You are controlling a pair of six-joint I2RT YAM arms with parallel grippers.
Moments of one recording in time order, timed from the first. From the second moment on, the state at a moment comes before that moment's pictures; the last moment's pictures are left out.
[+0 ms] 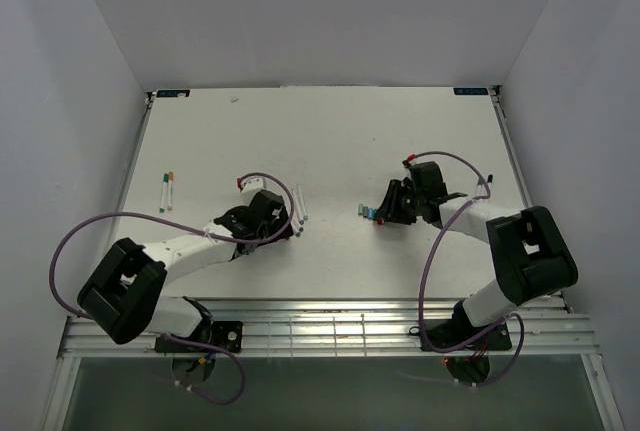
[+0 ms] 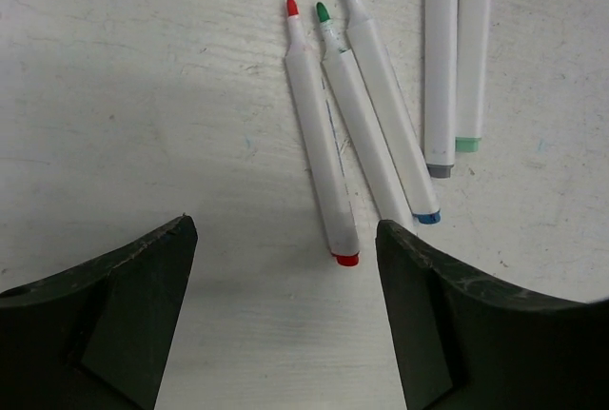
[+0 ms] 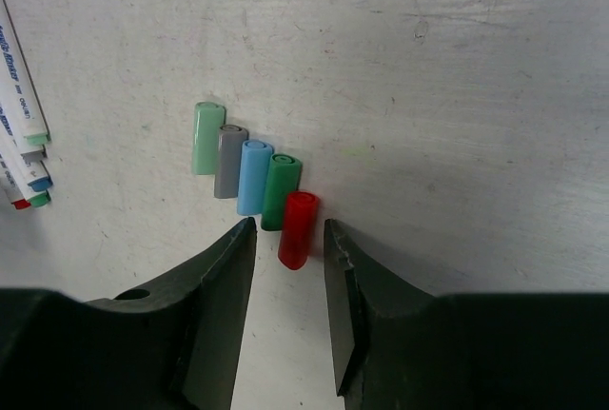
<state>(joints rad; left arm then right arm) -0.67 1.37 0.59 -0.14 -0.35 -0.79 0.34 1.54 0.67 0.00 -0.29 0.51</state>
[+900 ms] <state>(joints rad) -0.01 1.44 0.92 -0.30 -0.36 -0.31 0.56 1.32 0.67 -0.10 -0.45 0.46</state>
